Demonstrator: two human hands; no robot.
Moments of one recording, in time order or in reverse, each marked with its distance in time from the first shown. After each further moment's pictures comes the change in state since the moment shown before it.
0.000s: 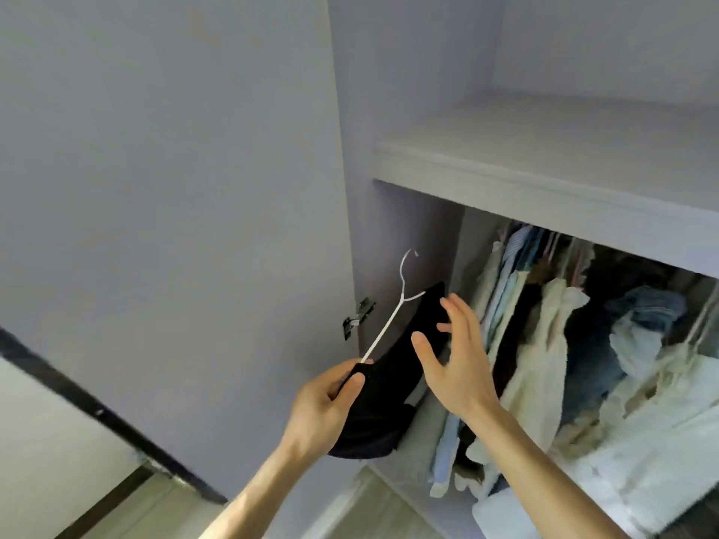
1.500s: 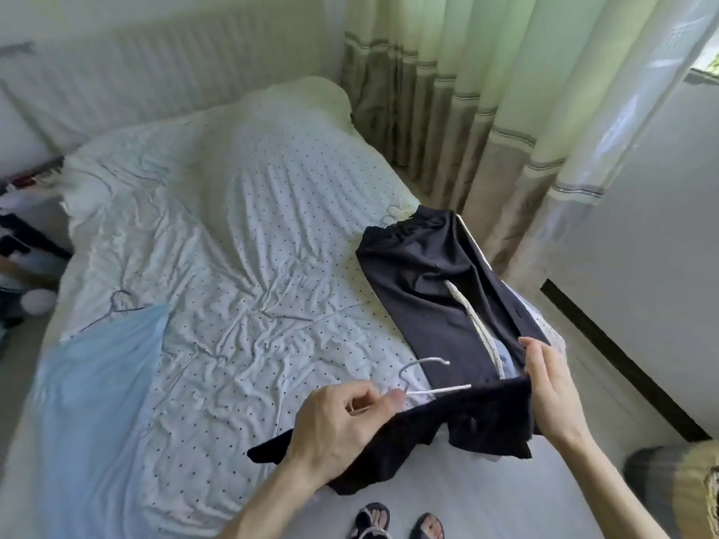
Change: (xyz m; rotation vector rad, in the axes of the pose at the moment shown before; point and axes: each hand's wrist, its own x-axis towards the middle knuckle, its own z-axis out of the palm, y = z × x) left_hand -0.682 -0.042 -0.015 -0.020 1.671 -0.972; right_hand -0.508 -0.329 0.268 0.346 -1.722 -0.653
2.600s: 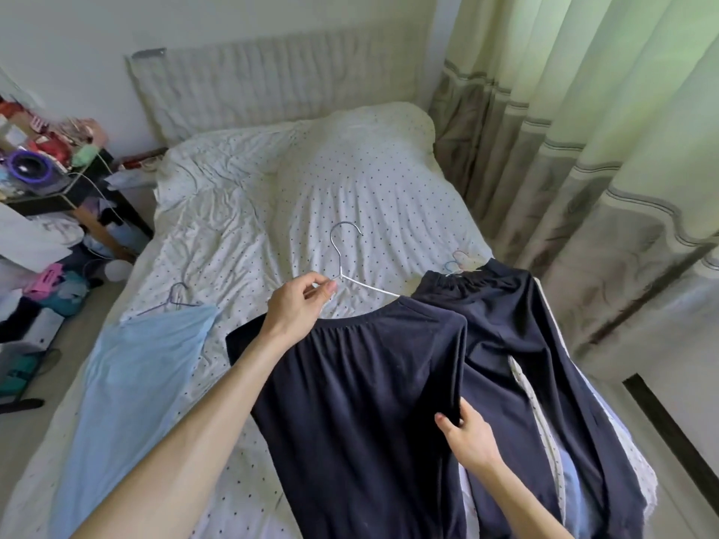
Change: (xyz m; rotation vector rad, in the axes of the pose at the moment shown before) left_hand 0.210 -0.080 -0.154 0.053 0.486 -0.155; right_hand 0.111 -0.022 0.178 -0.189 -0.556 0.113
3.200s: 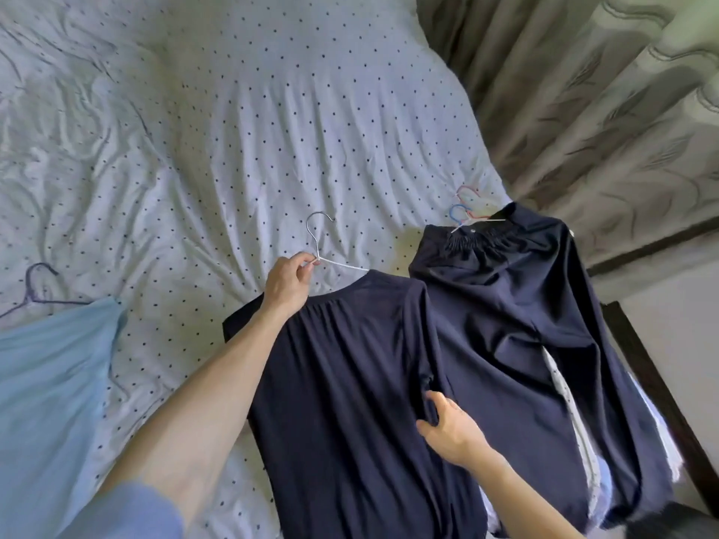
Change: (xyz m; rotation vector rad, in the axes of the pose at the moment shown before) left_hand 0.275 -0.228 0.161 0.136 -0.260 -0.155; right_hand 0.208 0.004 0.086 -0.451 -0.330 0.368
